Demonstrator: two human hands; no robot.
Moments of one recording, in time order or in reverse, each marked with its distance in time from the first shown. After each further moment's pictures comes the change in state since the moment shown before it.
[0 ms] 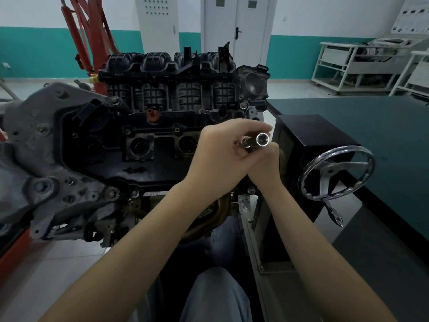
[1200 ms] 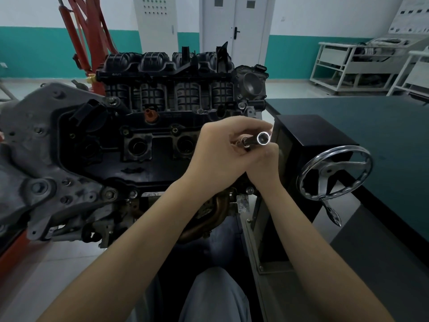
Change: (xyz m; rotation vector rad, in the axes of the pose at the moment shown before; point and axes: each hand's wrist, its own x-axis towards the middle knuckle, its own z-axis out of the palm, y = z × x) left_hand 0.004 -0.002 0.001 -0.142 -0.041 -0.077; right_hand 0.000 0.016 -0.003 0.016 0.100 -0.047
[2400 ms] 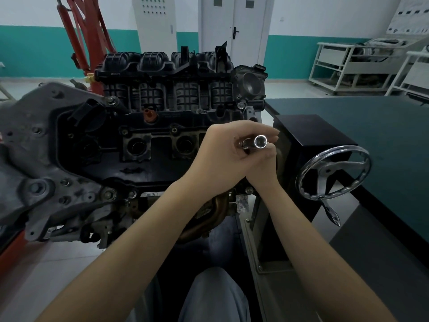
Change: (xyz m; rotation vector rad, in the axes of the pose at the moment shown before) left_hand 0.000 0.000 0.002 -0.004 -0.063 0.008; right_hand -0.001 -0.010 0.004 -0.031 -0.035 0.116
